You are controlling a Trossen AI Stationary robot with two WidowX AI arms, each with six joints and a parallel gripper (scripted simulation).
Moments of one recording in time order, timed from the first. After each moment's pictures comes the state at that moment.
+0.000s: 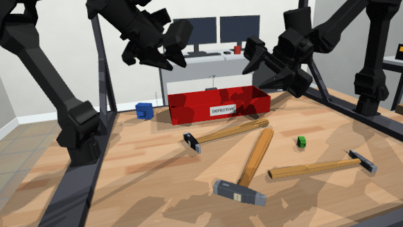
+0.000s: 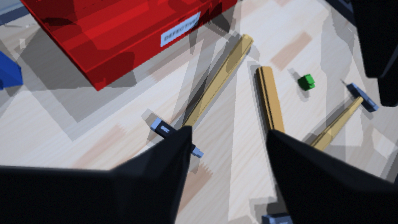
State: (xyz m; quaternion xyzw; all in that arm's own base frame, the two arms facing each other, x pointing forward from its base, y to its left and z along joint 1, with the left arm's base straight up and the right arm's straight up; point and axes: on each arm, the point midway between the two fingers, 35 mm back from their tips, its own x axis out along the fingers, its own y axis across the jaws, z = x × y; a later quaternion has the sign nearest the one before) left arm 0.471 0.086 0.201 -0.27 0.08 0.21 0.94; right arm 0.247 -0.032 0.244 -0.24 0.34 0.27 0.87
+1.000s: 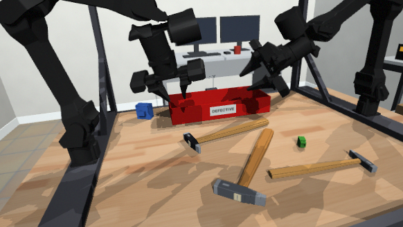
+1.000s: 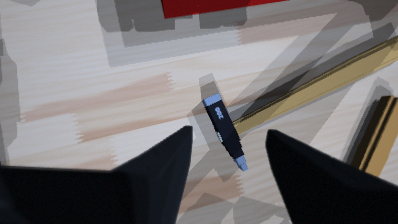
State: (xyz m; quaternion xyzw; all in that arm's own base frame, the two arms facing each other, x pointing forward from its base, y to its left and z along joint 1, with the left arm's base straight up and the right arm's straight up) left arm 0.431 -0.036 0.162 -0.32 0.34 -0.06 0.88; right arm 0.254 0.017 0.154 -0.38 0.40 0.47 0.69
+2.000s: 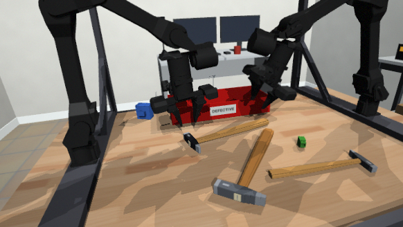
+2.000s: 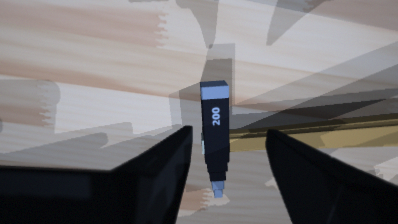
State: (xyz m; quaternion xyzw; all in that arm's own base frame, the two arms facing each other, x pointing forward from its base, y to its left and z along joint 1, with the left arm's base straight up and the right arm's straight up) left arm 0.386 -0.064 0.090 -0.22 0.60 0.03 0.77; right arm 0.287 0.038 0.072 -0.54 0.43 0.52 0.50
